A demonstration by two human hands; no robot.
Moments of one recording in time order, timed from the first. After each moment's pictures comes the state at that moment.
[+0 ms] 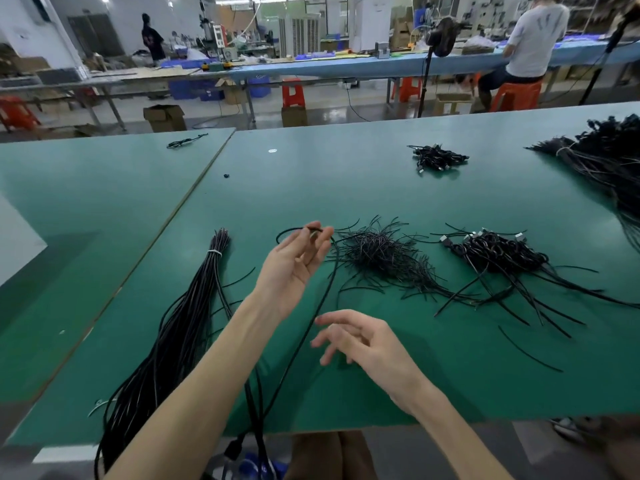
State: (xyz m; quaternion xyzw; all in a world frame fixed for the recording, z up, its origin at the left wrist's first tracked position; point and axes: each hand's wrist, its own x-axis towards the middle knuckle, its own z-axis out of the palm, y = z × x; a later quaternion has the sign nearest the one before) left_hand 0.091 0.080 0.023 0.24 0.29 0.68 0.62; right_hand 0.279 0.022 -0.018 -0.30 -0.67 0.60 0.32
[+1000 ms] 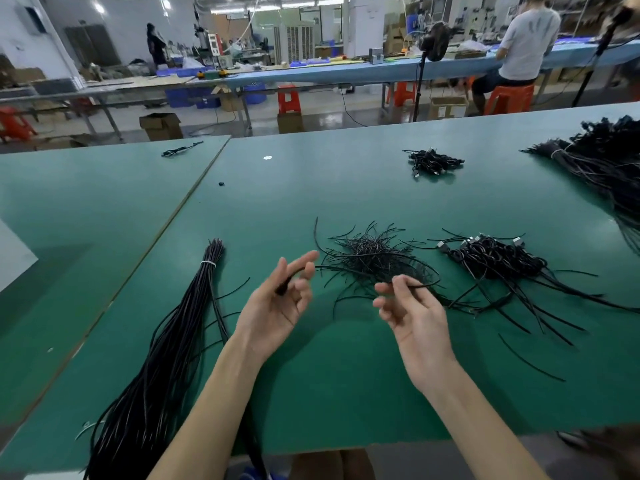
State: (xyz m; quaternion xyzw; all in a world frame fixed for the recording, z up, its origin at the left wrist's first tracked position) left_hand 0.065 0.059 -0.022 0.29 0.21 0.60 0.71; right_hand 0.301 0.068 -0.009 -0.34 -0.30 0.68 0.58
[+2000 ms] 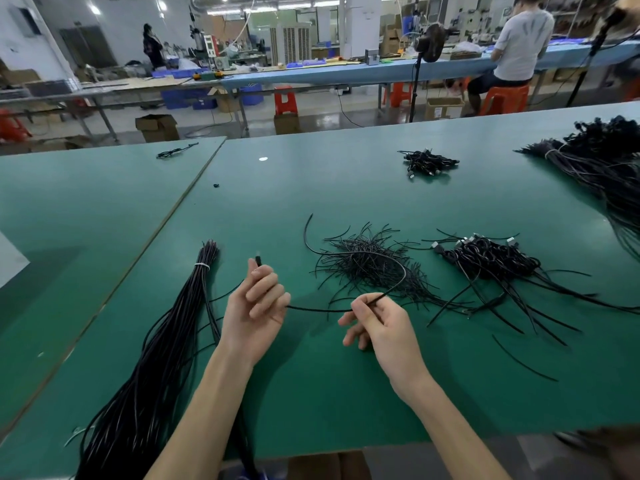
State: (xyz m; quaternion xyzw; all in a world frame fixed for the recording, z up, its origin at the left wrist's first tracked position) left_hand 0.067 0.049 -0.013 0.19 0.13 0.66 0.71; right_hand 0.287 0.059 -0.028 -0.41 -0.57 0.55 0.46
